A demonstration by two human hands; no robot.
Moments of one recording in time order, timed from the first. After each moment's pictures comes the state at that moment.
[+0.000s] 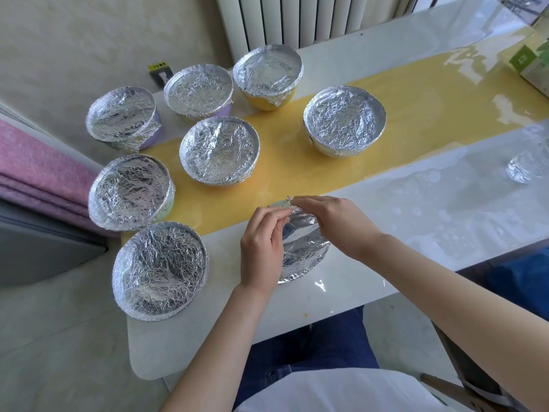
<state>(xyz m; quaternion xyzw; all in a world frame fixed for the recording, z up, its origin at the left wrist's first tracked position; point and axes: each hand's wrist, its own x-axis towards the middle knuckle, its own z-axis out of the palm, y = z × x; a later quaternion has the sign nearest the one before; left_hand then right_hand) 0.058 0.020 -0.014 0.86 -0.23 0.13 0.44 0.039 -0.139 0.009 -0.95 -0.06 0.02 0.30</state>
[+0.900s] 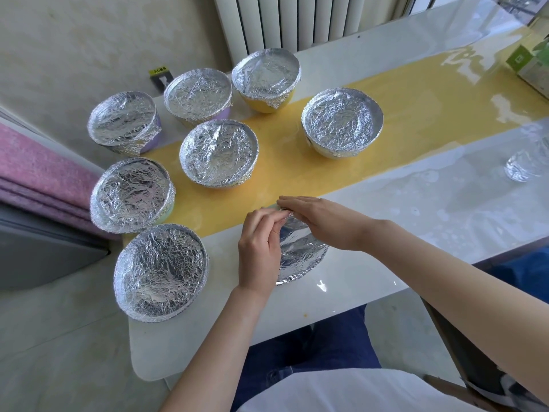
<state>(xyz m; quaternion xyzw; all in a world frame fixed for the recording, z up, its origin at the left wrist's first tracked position) 0.057 0.023 -0.017 0.86 -0.23 0.14 0.43 0.055 -0.138 0.014 -0.93 -0.11 0.16 0.32</state>
